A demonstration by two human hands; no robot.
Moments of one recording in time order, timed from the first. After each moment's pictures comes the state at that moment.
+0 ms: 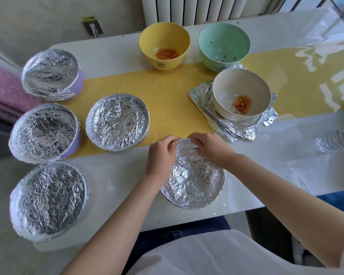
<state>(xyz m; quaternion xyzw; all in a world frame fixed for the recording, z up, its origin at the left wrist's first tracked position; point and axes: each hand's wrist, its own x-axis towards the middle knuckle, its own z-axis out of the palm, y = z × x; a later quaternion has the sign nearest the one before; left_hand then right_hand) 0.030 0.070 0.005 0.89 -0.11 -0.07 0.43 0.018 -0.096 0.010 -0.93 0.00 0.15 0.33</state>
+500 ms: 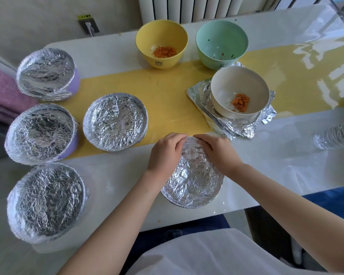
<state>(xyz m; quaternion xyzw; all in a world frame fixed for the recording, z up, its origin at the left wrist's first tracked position) 0.034 0.061 0.006 0.89 -0.21 -0.06 0.39 -0.008 -0.101 0.005 -0.93 0.05 0.02 0.36</state>
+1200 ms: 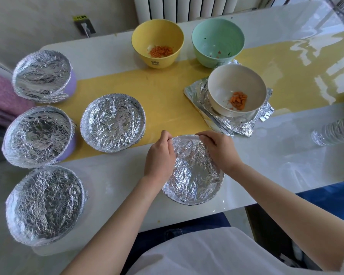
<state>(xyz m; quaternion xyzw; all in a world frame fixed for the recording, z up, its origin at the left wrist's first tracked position) 0.025 0.067 0.005 0.92 -0.13 -0.08 0.37 -0.009 -0.103 0.008 -0.90 0.13 0.01 0.41</state>
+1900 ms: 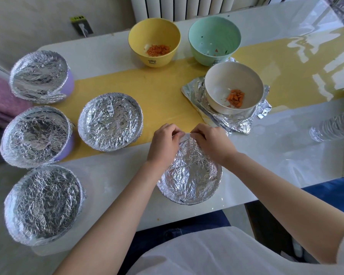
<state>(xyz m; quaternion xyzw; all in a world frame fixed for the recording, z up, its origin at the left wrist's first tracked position) 0.050 0.048 0.005 0.89 -0.17 -0.11 0.40 0.007 -0.102 0.014 -0.94 0.05 0.04 0.33</state>
